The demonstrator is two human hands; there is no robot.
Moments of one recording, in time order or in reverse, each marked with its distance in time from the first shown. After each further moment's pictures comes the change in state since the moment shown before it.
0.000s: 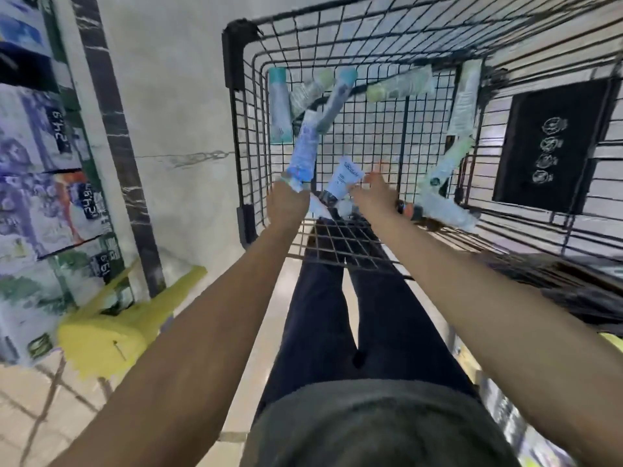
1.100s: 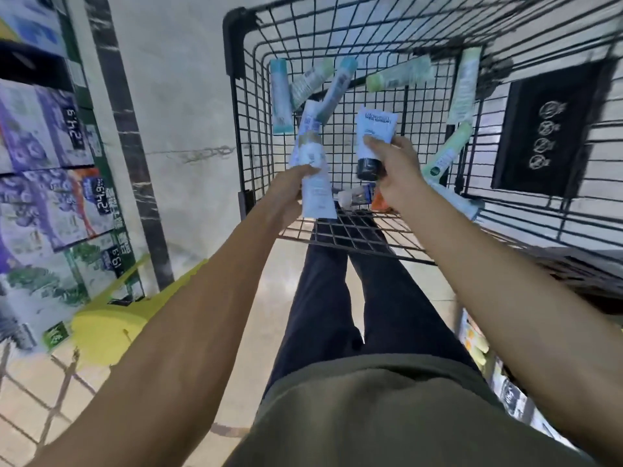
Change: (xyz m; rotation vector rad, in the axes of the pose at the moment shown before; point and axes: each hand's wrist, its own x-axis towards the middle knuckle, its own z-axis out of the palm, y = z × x) left_hand -0.034 0.017 -0.025 -0.722 -0.440 -0.216; right_hand -0.006 -0.015 -0.043 0.894 -0.046 0.000
